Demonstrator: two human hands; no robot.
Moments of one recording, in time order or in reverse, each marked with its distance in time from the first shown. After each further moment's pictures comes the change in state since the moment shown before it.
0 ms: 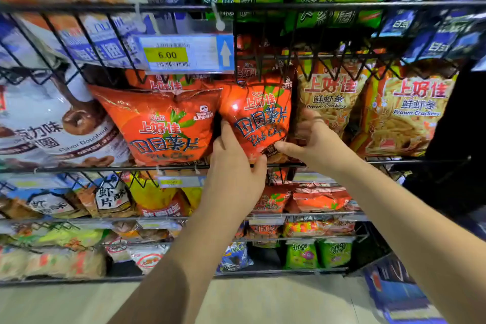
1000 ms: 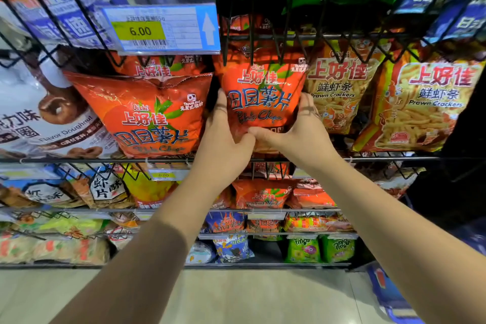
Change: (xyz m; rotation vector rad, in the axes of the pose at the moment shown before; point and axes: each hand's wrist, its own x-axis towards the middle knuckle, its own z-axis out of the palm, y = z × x) left_hand 0.042 -0.012 0.004 -0.190 -0.010 0.008; right_hand 0.022 0.000 0.037 0.121 0.260 -0.262
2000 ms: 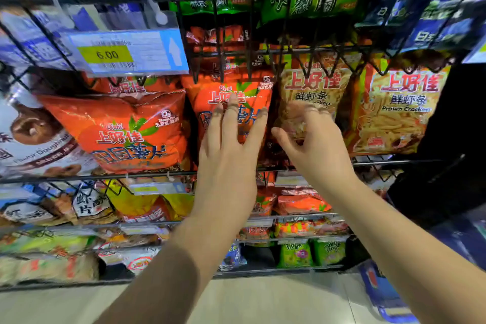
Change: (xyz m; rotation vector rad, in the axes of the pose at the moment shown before) left_hand -0.035 0.024 0.032 0.771 0.187 0.476; right_hand -0.015 0.006 -0.047 -0.337 0.100 -0.038
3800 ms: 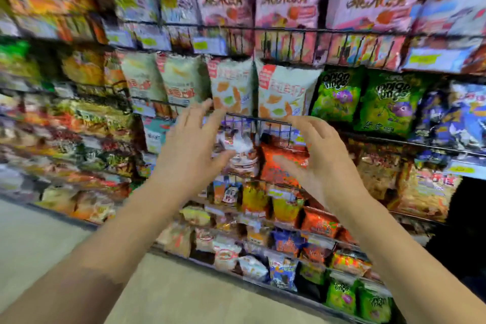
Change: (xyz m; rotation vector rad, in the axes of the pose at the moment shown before) left_hand -0.167 -0.123 -0.427 0.160 0.091 -0.230; right_hand -0.136 -0.336 -0.177 0.091 -0.040 -0.521
